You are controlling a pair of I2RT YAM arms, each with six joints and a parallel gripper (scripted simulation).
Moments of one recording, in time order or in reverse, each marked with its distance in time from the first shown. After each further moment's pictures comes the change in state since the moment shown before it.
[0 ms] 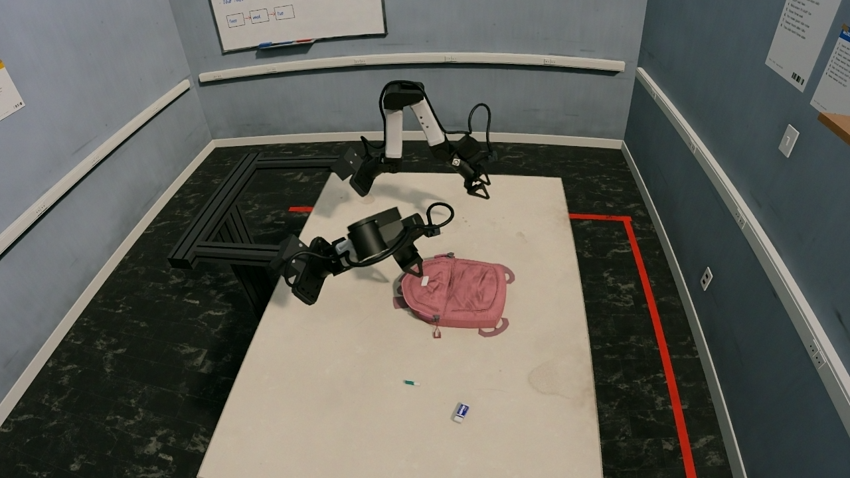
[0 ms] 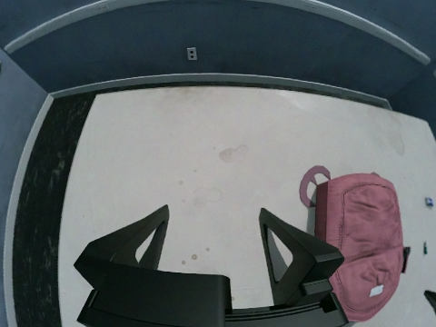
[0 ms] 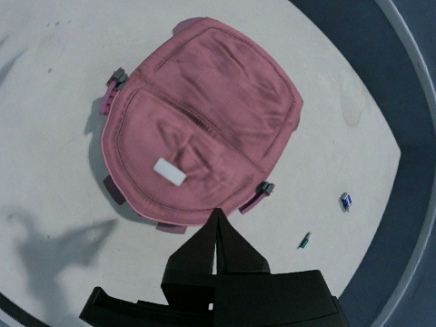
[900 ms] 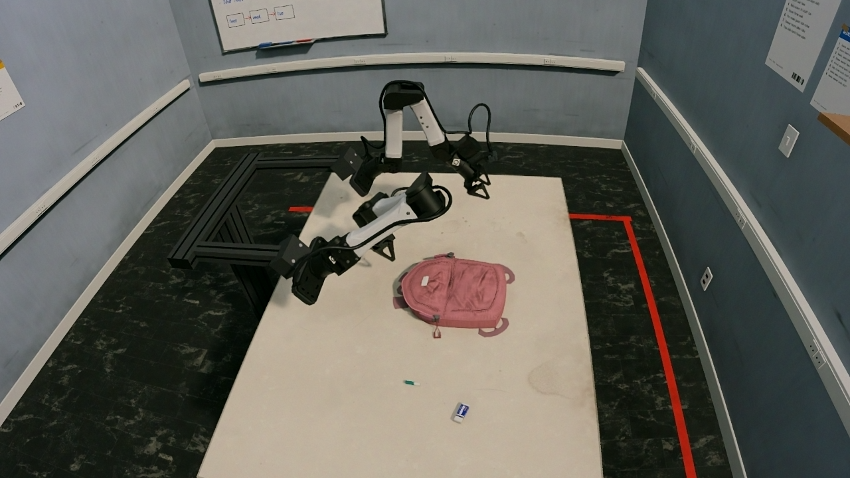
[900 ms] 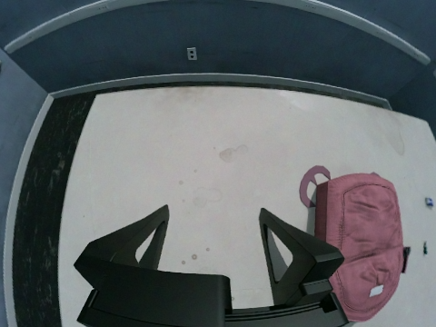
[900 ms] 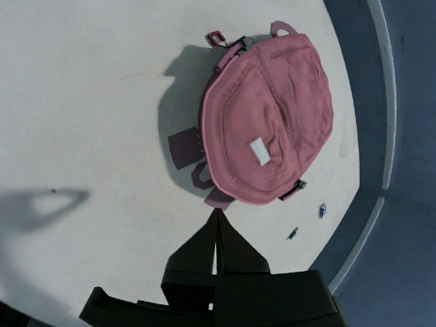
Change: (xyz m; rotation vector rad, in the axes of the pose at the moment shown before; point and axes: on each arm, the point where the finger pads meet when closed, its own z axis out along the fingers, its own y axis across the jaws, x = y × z) left arm 0.000 0.000 0.000 0.000 0.000 0.000; right arm 0.043 0.128 -0.025 0.140 0.048 -0.375
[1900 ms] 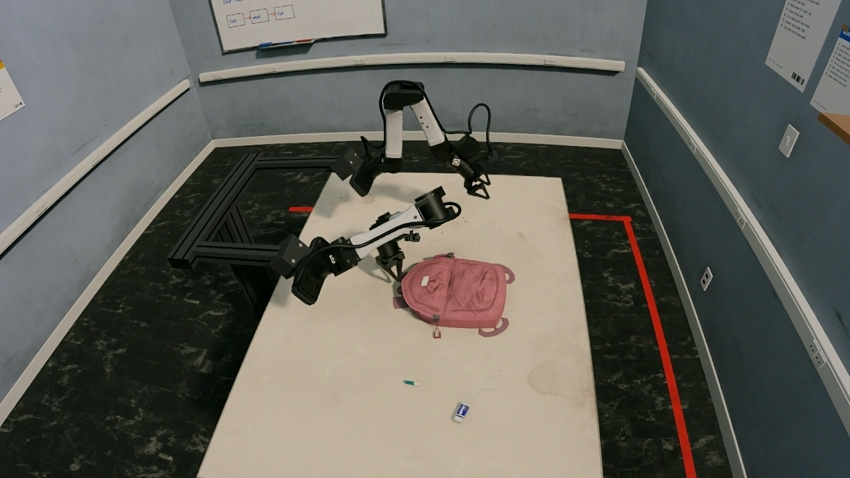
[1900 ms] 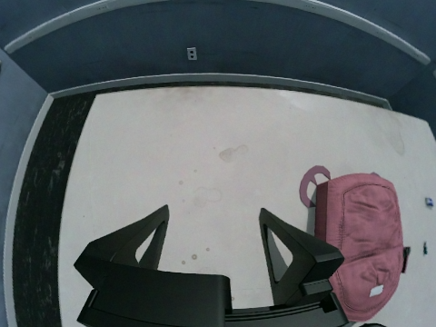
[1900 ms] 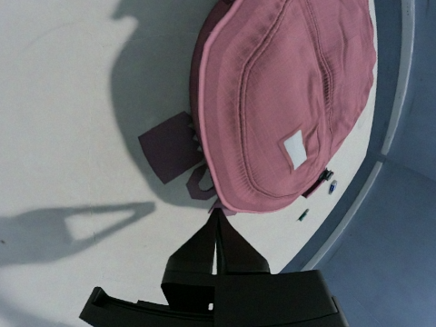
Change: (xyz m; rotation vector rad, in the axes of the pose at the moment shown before) left arm 0.000 0.000 0.000 0.000 0.000 0.000; right arm 0.022 0.011 0.076 0.068 0.271 0.032
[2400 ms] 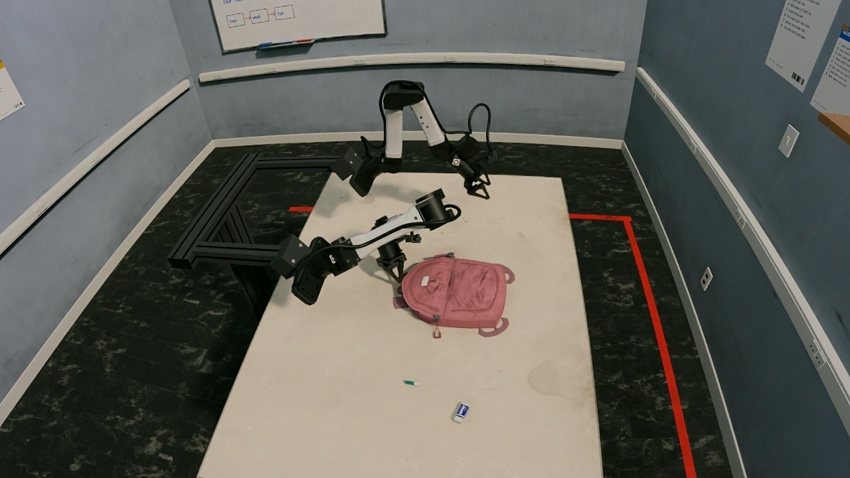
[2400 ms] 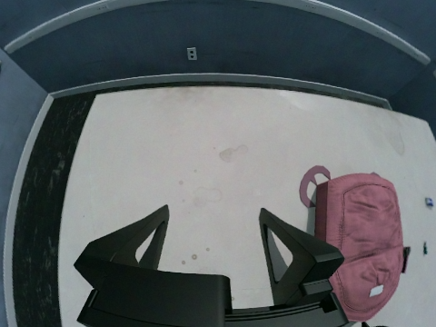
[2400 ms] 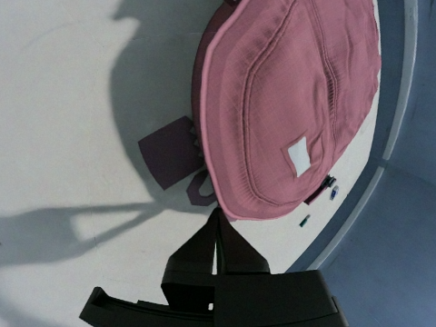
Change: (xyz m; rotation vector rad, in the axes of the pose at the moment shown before) left arm 0.000 0.000 0.000 0.000 0.000 0.000; right arm -0.003 0.001 0.006 -0.015 -0.019 -0.013
